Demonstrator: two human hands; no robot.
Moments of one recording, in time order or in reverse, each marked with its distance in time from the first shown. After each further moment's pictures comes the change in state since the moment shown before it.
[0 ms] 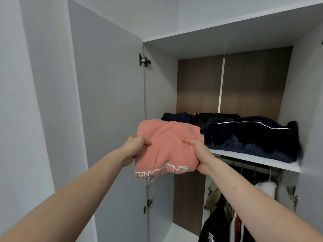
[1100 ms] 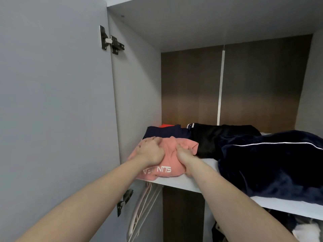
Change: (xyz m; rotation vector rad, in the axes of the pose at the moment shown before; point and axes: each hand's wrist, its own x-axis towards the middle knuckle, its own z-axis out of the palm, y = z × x) left_hand 0.362 0.000 0.096 0.874 -0.119 0.450; right_hand 0.335 -0.023 0.040 -0.228 0.365 0.076
